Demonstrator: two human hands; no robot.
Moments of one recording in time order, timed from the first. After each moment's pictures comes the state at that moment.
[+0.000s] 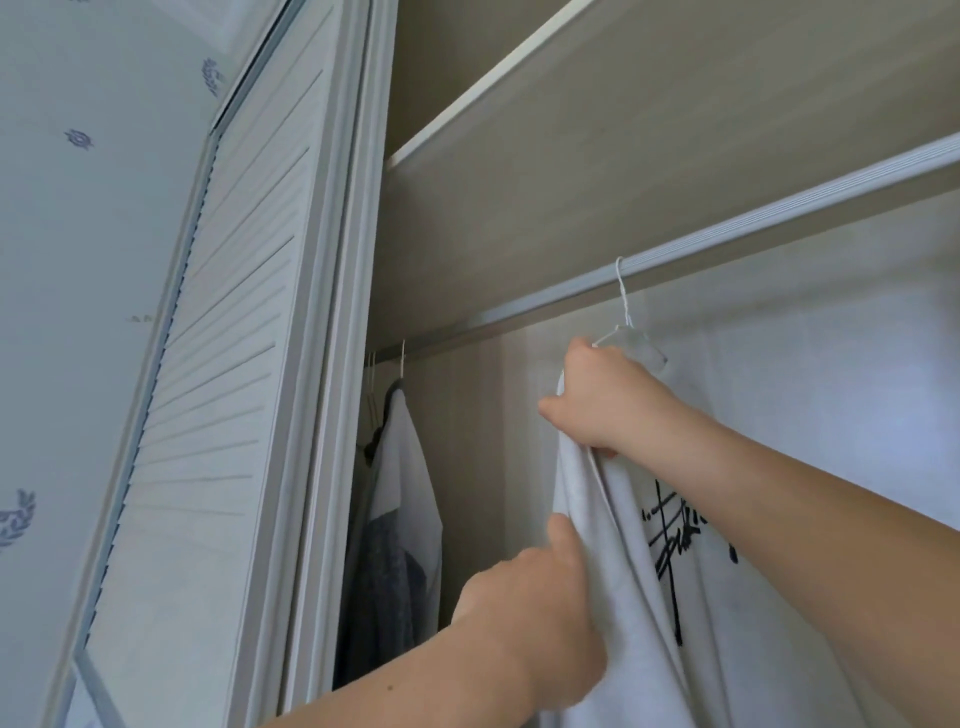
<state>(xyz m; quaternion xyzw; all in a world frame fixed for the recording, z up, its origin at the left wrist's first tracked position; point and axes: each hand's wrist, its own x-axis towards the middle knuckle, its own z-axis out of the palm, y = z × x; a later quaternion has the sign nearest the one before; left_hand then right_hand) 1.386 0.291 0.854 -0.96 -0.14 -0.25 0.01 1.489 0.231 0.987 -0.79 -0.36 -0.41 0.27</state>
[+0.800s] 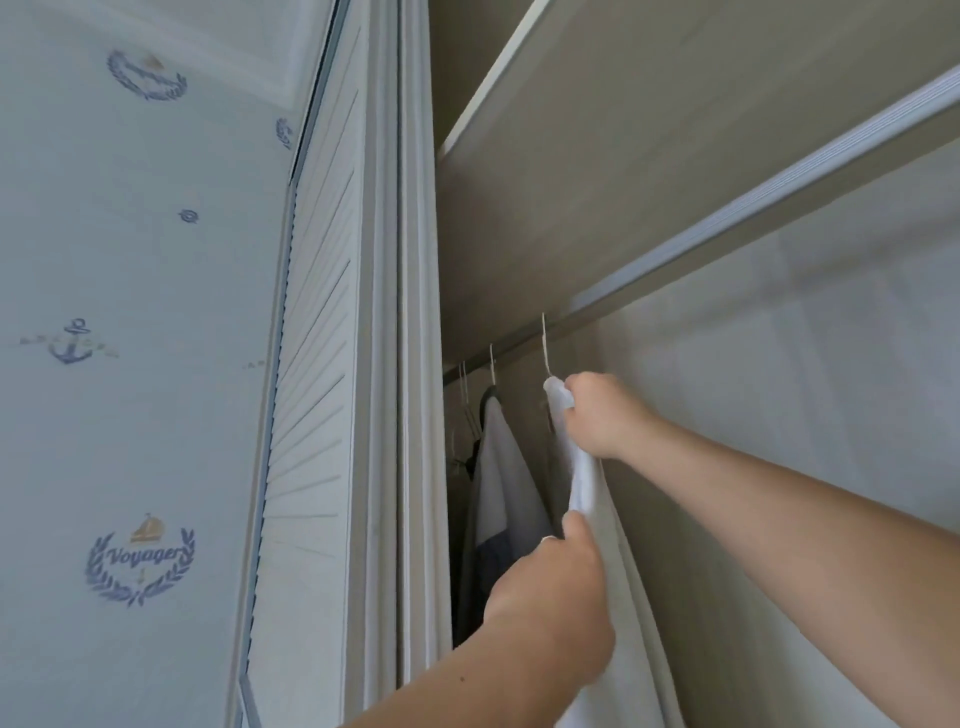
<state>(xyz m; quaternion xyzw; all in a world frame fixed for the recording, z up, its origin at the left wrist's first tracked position) 1.420 0.400 0.875 -0.93 -0.28 -0.24 0.01 1.543 0.379 0.997 -0.75 -0.48 -0.31 0.34</state>
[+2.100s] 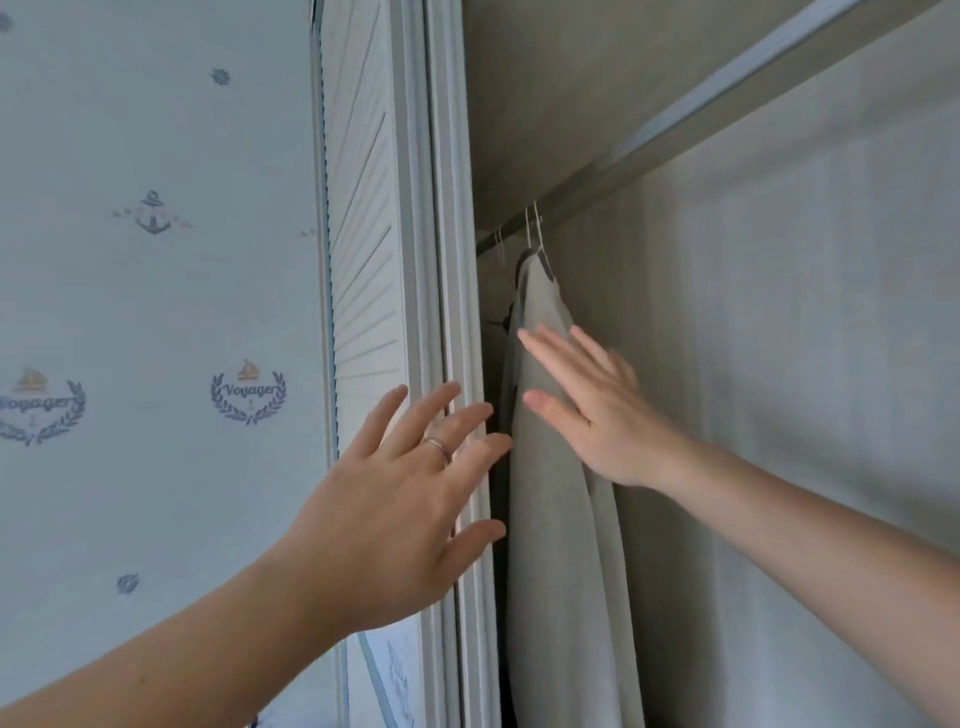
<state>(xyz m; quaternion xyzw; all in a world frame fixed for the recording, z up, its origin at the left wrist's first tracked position) 1.228 0.357 0.806 -0.87 -0.21 -0.25 0.38 1.481 0.322 0.839 -0.60 -0.70 -0.23 0.32</state>
